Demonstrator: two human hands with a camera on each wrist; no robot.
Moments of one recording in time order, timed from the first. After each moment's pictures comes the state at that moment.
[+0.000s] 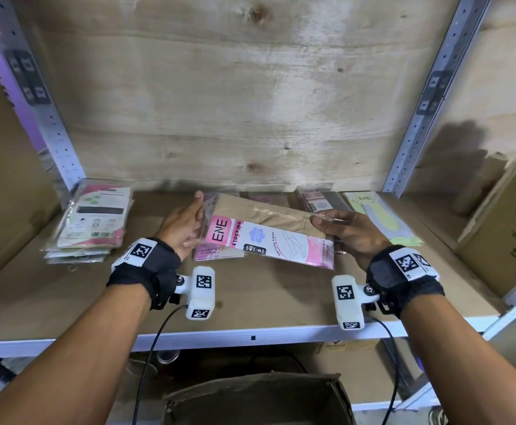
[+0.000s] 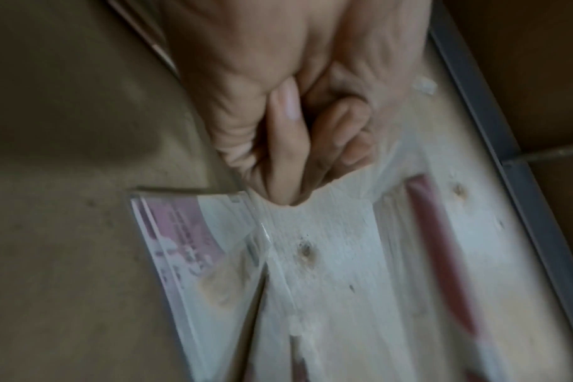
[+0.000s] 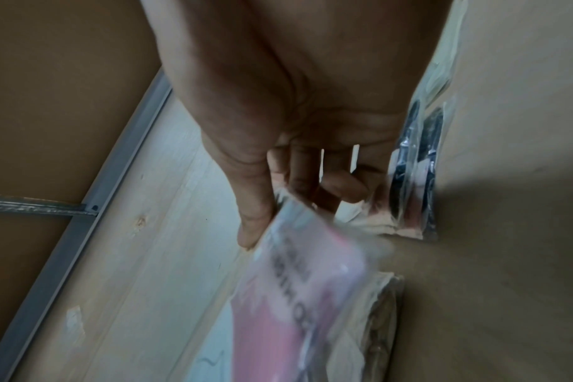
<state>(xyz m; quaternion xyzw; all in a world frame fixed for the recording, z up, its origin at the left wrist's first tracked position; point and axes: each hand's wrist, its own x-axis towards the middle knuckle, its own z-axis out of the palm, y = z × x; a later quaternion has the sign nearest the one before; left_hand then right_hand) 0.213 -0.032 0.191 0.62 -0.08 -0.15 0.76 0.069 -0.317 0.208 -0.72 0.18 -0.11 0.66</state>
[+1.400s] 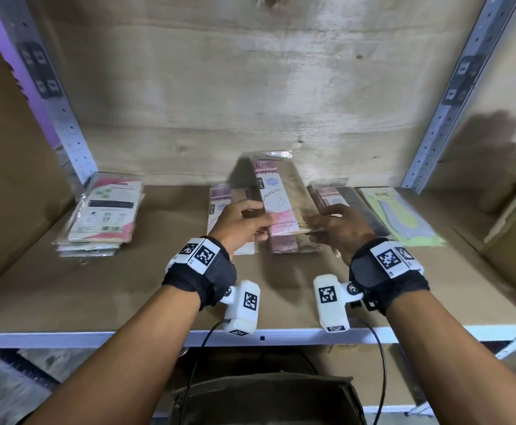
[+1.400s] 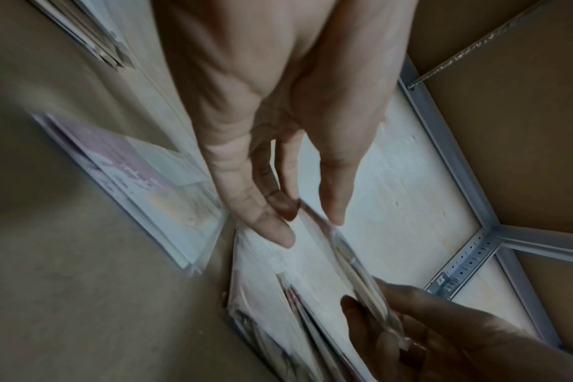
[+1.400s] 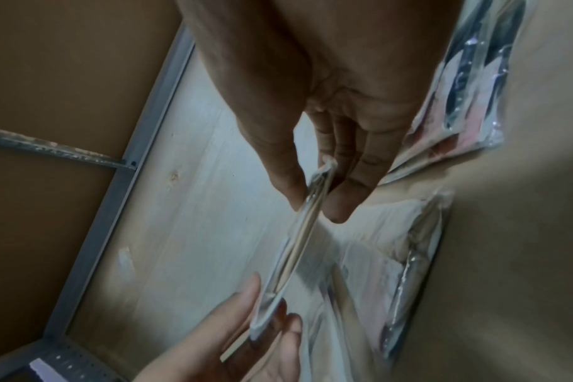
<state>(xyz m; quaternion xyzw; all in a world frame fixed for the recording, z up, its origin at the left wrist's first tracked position) 0.184 -0.098 0.191 0.69 -0.14 -0.17 0.69 0.103 -0.284 0.204 -0.66 0.24 -0.12 0.70</state>
